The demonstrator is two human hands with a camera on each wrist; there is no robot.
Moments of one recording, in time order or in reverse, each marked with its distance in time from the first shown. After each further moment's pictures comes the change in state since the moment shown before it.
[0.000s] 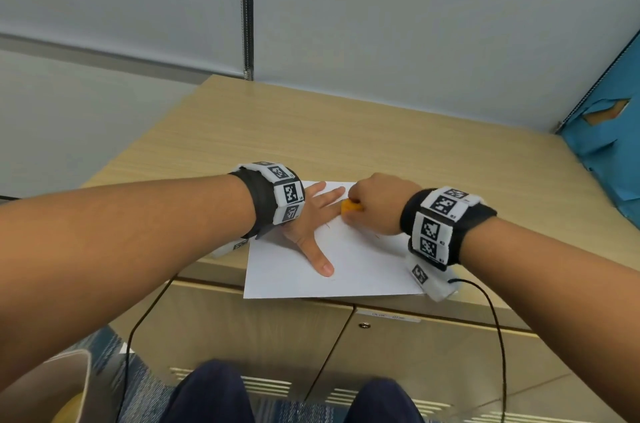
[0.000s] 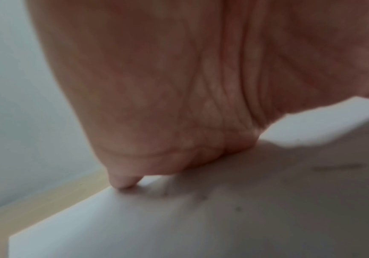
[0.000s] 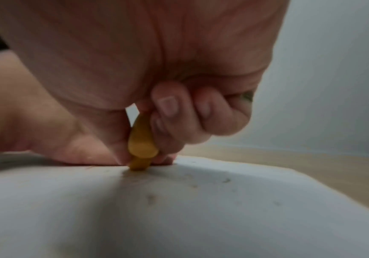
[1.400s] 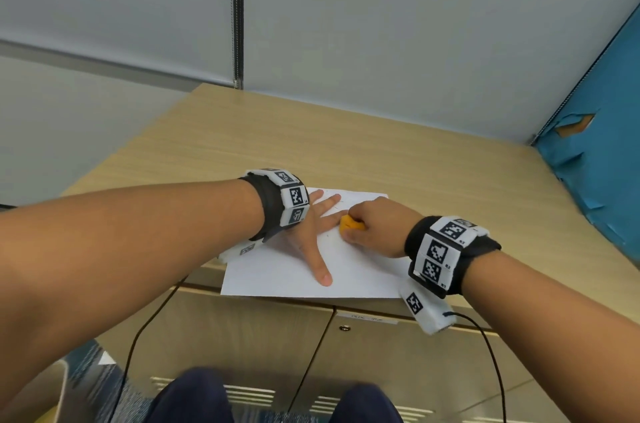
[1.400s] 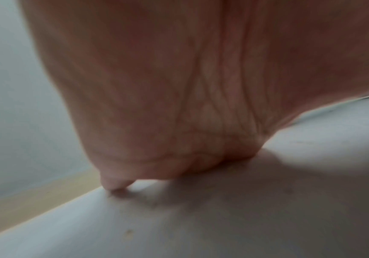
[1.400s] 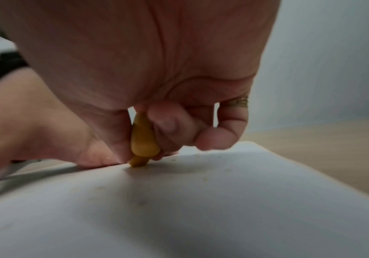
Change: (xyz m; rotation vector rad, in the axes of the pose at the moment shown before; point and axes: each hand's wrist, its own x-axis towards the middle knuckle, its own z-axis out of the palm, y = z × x) left_hand 0.012 0.021 -0.012 0.007 -0.034 -0.019; right_hand -0.028 0.025 0.020 0.202 -0.027 -0.015
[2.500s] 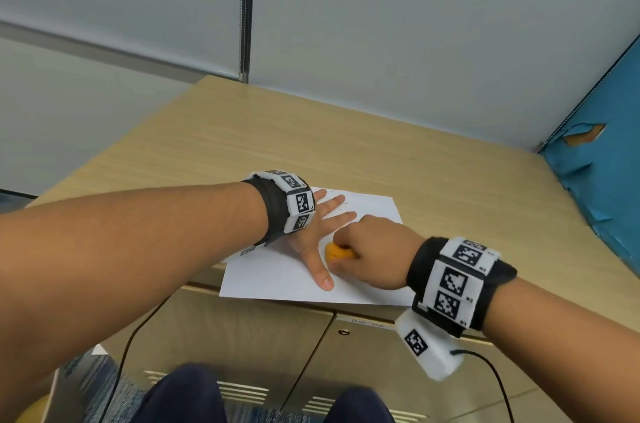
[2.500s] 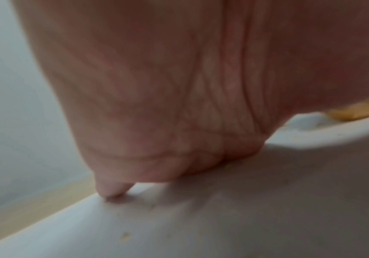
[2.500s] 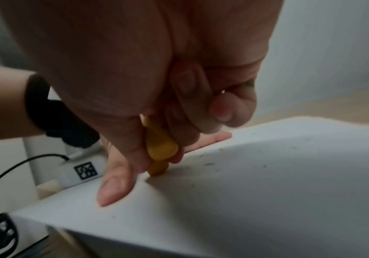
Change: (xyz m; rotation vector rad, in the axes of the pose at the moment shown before) left_hand 0.007 -0.003 0.007 0.016 0.055 0.017; right_hand -0.017 -0.029 0.008 -0.087 -0.064 -0.131
